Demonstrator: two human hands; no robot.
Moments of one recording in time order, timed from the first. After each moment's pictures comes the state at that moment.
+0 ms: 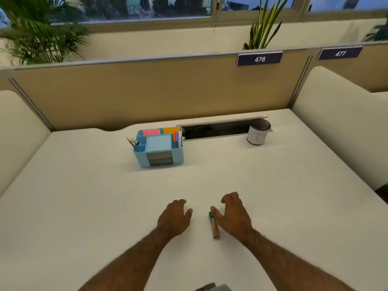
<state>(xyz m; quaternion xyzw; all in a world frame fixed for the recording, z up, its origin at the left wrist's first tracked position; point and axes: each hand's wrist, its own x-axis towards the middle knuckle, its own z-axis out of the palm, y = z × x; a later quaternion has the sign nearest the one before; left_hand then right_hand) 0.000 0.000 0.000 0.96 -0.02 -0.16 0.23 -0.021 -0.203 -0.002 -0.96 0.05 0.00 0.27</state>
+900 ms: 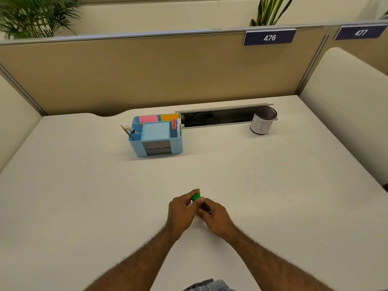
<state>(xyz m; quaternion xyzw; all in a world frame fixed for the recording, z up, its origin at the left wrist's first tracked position) -0.009 -0.033 0.011 0.80 0.09 -0.12 0.59 -0.021 -0.167 -0.022 -0.82 0.00 0.14 0.55</state>
